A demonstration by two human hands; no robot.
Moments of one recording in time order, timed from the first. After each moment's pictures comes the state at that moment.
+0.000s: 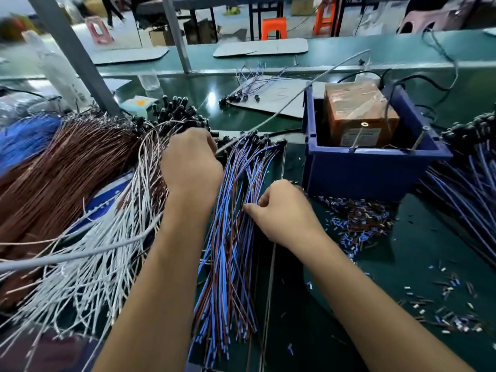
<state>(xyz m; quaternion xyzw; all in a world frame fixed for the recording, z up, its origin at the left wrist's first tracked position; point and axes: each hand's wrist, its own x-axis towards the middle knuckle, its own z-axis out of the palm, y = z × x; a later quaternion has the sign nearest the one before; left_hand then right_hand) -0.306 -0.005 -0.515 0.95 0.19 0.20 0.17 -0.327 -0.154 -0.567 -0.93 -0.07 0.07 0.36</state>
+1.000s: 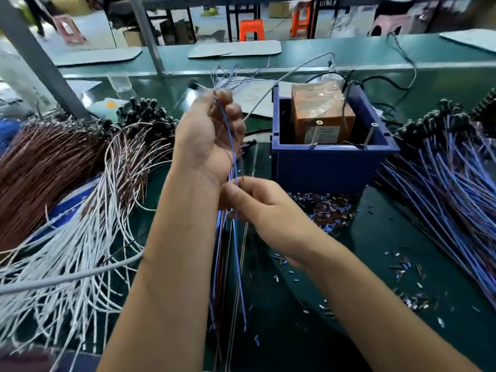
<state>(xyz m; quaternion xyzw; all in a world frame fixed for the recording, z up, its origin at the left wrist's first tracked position) -0.292 -0.077 -0.477 0.35 0.04 0.02 0.94 -0.364 -0.192 -0.542 -0.72 -0.17 0.15 0.65</state>
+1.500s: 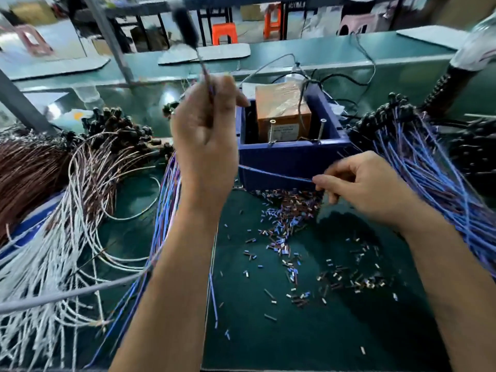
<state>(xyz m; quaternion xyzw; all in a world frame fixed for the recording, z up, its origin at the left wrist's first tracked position) -0.327 -0.130 -0.489 0.67 -0.19 0.35 0.62 -0.334 -0.373 -0.549 -0.90 -0.13 -0.04 0.42</state>
